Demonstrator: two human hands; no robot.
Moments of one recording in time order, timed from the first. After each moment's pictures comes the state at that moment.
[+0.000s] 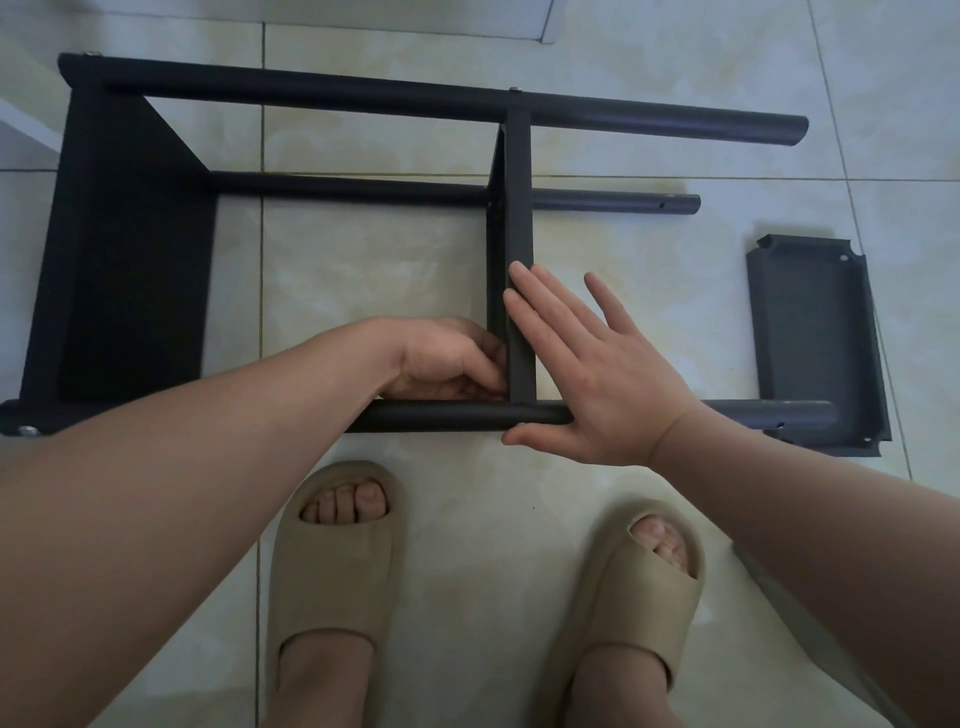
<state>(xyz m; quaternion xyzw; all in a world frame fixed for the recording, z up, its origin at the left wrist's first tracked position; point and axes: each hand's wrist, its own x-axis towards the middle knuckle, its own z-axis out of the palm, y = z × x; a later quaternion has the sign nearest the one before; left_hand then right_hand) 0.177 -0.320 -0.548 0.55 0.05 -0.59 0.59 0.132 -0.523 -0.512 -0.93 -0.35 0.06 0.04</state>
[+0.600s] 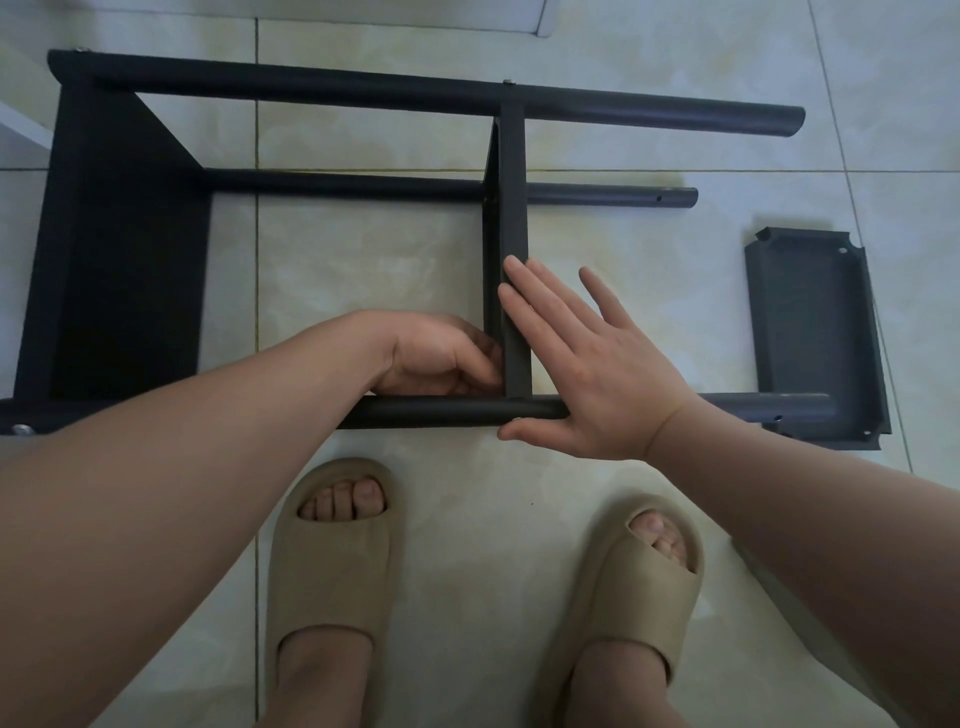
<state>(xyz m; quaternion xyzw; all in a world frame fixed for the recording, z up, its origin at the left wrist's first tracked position) 0.179 -0.317 -0.551 0.52 0.04 -0.63 0.58 0.133 -0.523 -0.513 -0.93 -0.35 0.06 0.05</state>
